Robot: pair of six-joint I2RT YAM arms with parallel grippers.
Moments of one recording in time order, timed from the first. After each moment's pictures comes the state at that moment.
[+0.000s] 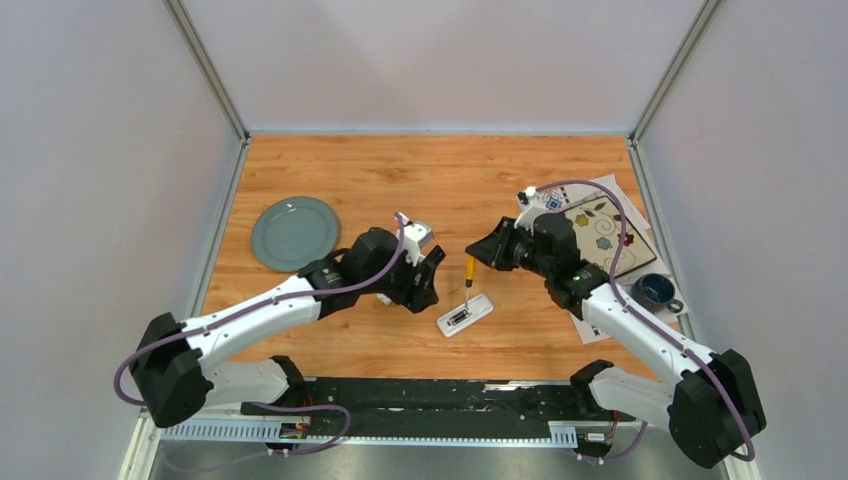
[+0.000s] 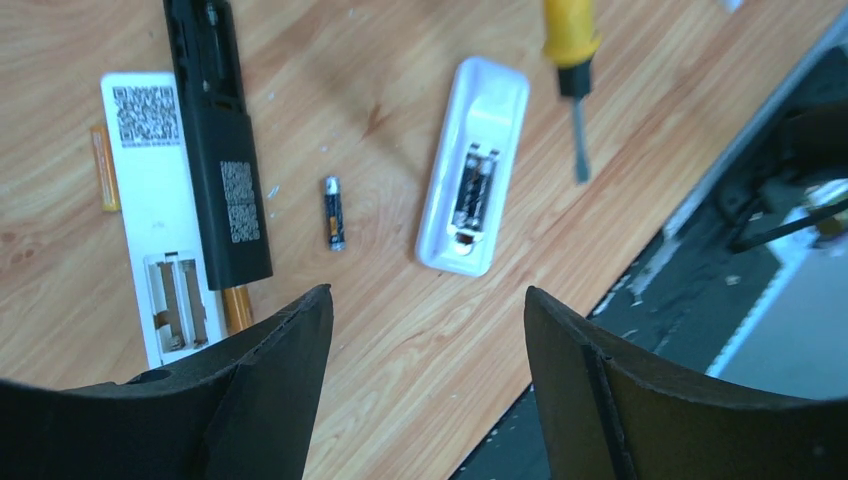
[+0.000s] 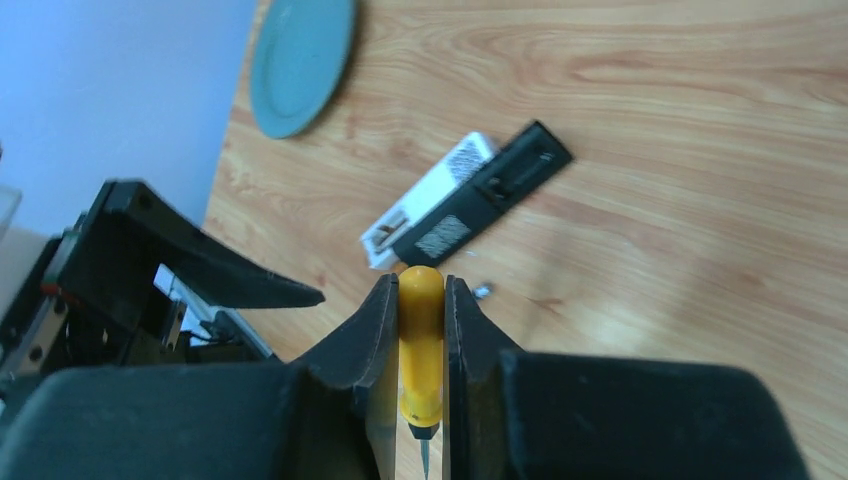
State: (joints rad) left arm -0.90 1.23 0.82 -0.31 0.12 -0.29; right arm 0.47 1.09 0.66 0.01 -0.30 0.69
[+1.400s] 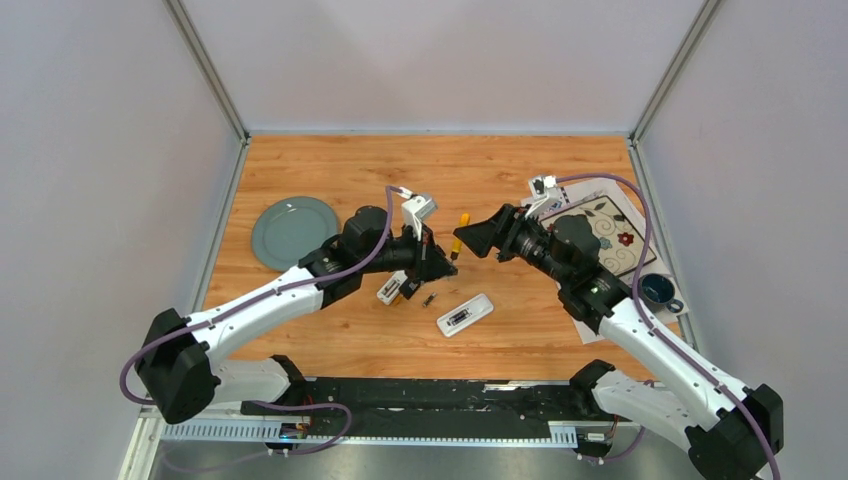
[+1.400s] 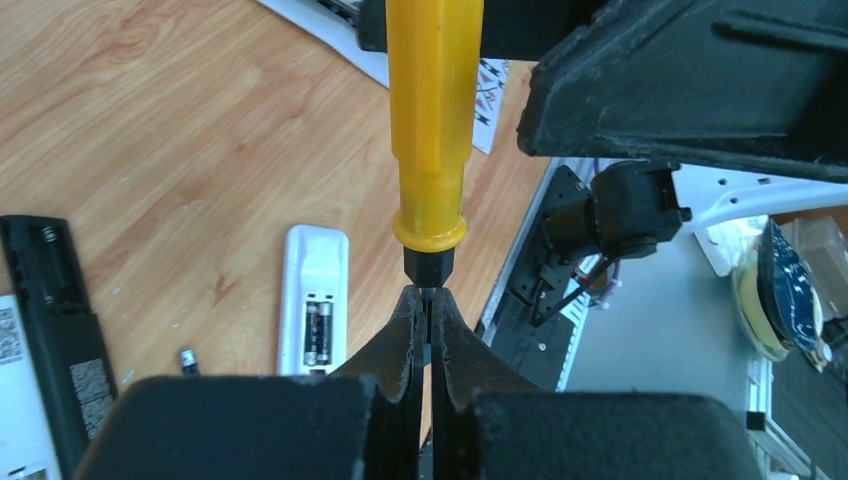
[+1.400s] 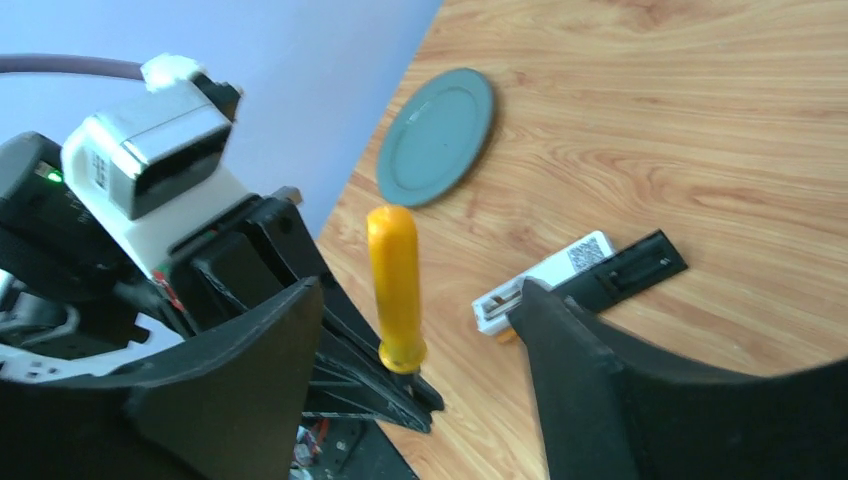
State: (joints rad) left arm -0.81 1.23 0.88 0.02 0.46 -0.46; right arm 0.61 0.91 0.73 0.11 -0.22 0.75
